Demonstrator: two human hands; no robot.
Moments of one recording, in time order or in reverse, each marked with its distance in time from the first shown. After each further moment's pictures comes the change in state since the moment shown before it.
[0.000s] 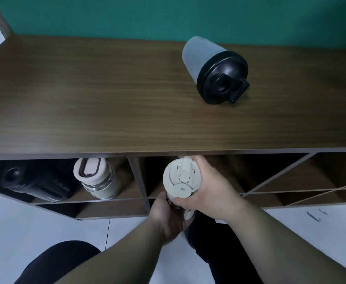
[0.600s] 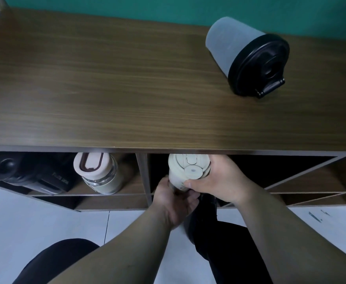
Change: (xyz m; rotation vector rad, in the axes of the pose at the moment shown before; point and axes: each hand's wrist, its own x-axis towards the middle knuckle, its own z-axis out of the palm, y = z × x) left_hand 0.016 0.019 0.013 -0.010 0.135 0.047; right_hand 0.034 0.000 -0.008 0.033 -0.058 -0.077
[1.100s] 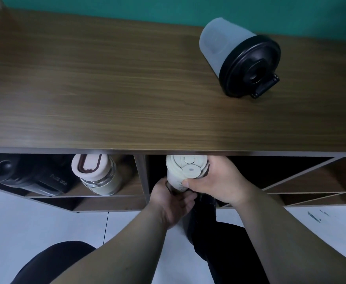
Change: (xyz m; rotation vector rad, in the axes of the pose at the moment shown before) left_hand -0.001 0.005 -0.005 0.090 0.048 -0.008; right_hand 0.002 0.003 0.003 -0.018 0.033 -0.013
